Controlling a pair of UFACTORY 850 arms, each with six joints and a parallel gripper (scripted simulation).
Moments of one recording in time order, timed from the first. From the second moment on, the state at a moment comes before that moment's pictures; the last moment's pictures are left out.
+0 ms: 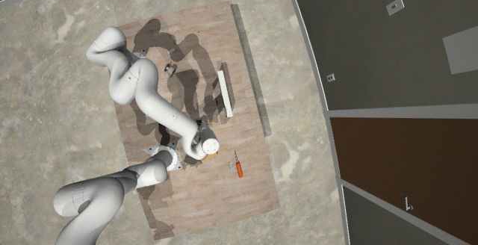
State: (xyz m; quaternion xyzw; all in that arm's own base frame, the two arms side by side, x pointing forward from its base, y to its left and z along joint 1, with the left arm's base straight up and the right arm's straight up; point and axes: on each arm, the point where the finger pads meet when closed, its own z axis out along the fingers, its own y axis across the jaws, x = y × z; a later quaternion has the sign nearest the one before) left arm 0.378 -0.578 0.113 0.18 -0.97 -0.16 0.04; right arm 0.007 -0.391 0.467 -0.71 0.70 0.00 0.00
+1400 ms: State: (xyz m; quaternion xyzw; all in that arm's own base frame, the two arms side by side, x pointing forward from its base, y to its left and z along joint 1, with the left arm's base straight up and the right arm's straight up) left arm 0.373 -0.567 0.064 0.19 -0.97 -0.17 0.04; right arm 0.007 -0.391 0.467 -0.71 0.70 0.00 0.00
